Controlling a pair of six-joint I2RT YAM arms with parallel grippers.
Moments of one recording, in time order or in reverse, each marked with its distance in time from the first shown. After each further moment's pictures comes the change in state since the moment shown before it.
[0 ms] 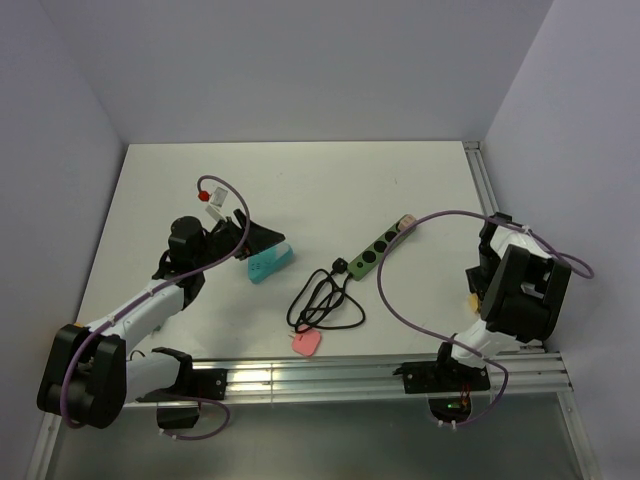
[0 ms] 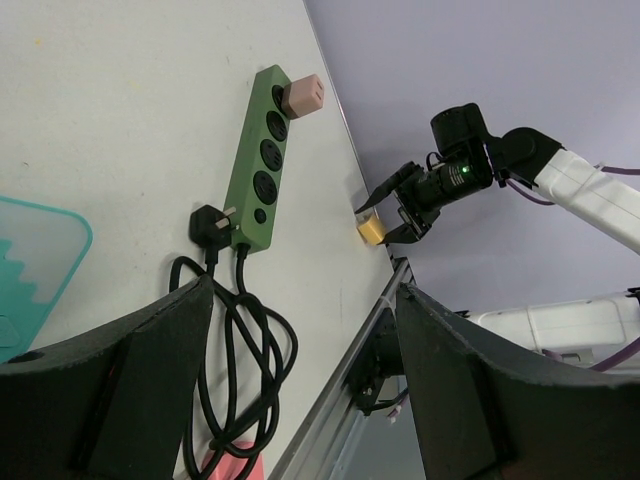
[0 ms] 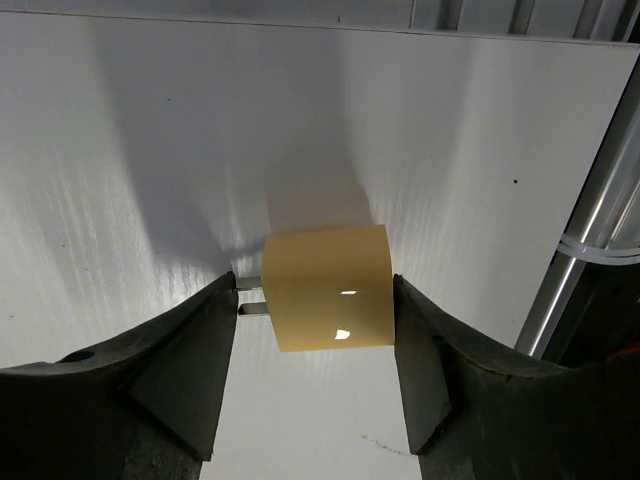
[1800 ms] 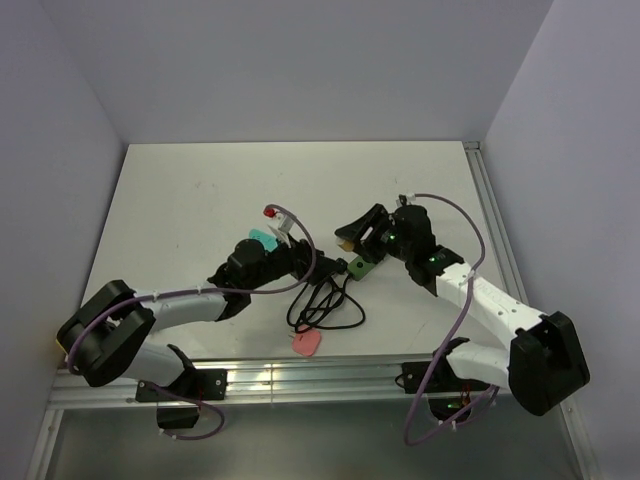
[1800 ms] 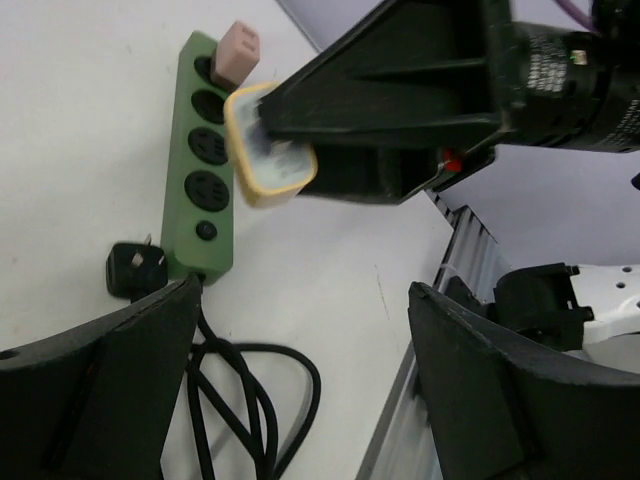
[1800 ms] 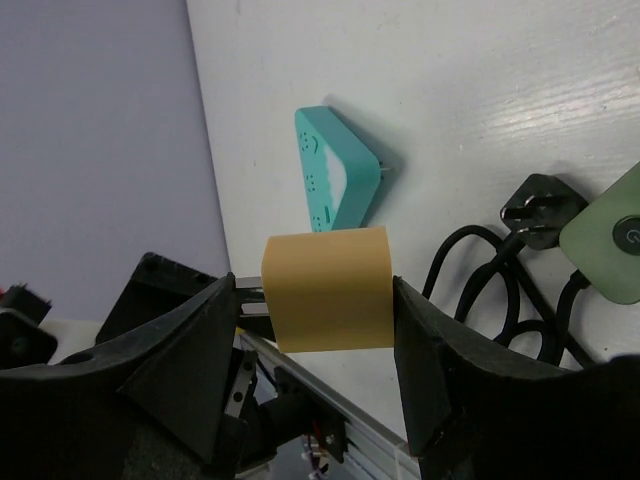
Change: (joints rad) left arm -0.484 0.236 0.031 0.275 -0.367 0.247; right arm 0.867 -0.423 -0.207 0.947 -0.650 0.048
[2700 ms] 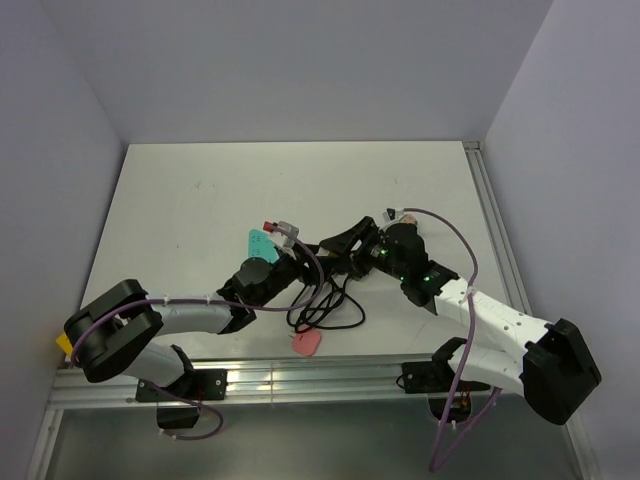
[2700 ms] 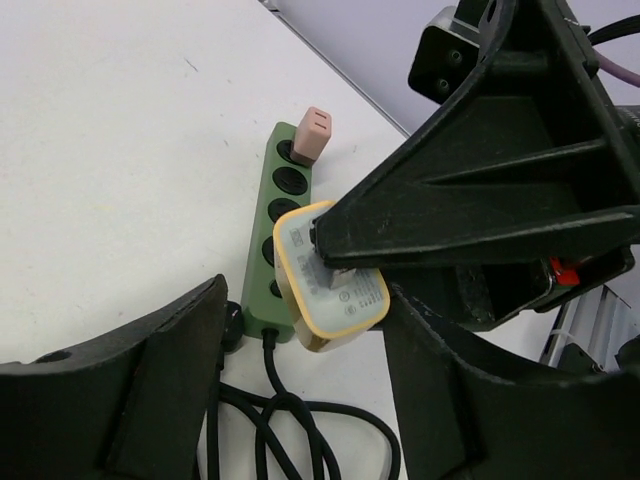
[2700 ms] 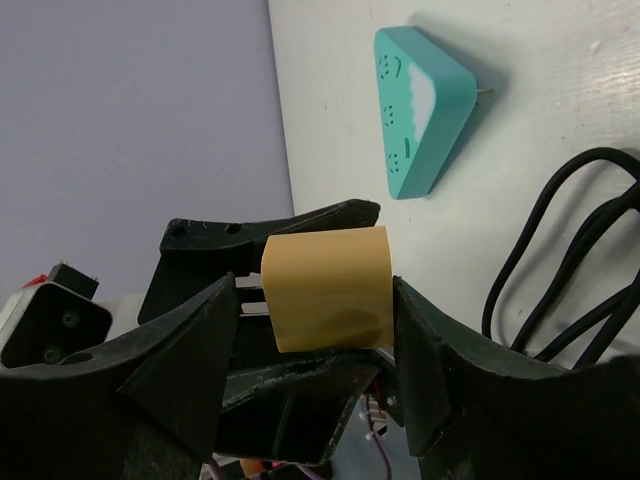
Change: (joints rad) left arm -0.160 0.028 -0.063 0.209 -0.393 0.236; right arm 0.170 -0.080 -0.107 0.149 0.054 0.204
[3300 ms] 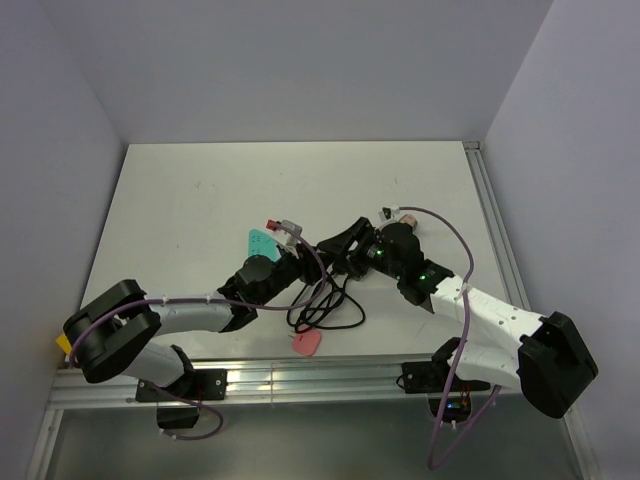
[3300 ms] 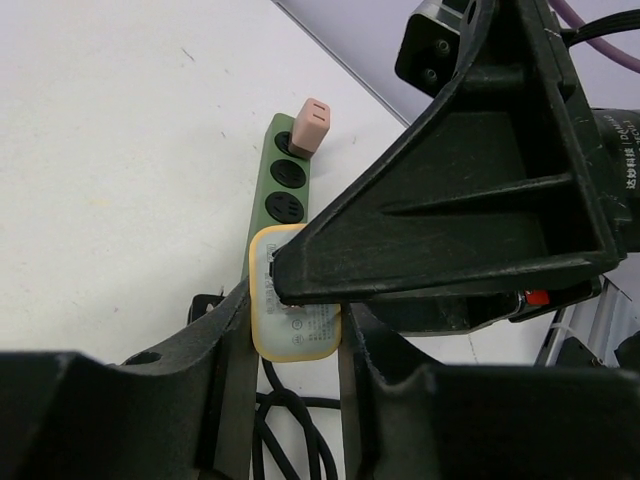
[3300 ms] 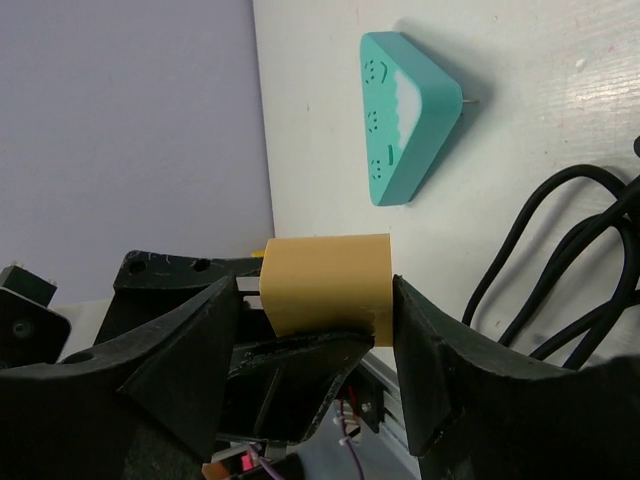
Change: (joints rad) left arm -0.004 -0.004 0.027 -0.057 0.010 0.001; right arm 0.023 0.039 0.005 0.023 0.009 -0.049
